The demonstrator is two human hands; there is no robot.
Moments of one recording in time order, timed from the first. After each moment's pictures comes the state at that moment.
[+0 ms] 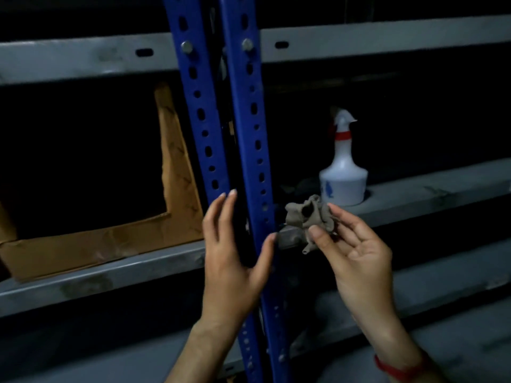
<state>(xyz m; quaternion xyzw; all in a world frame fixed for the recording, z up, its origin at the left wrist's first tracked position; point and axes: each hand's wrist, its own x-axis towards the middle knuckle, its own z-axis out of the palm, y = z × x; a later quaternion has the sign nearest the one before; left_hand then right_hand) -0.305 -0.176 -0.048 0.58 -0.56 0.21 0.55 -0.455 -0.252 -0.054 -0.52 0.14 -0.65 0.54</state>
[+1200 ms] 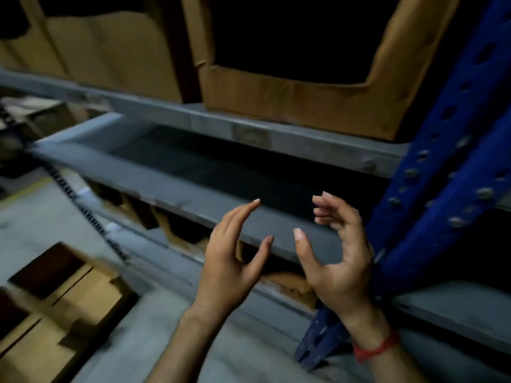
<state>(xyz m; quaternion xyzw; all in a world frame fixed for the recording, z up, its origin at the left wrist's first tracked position) -0.247 -0.002 -0.178 0.77 -0.33 0.18 0.51 -0.317 -0.165 -0.168 -0.77 -0.06 -0.48 0.42</state>
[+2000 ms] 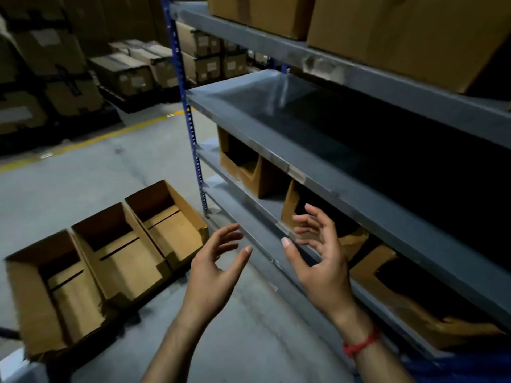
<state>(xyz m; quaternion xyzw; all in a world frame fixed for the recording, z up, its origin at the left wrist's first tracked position) -0.205 0.345 -0.243 0.79 0.01 0.06 0.61 -0.195 0.150 -0.227 -0.80 -0.09 -0.18 0.56</state>
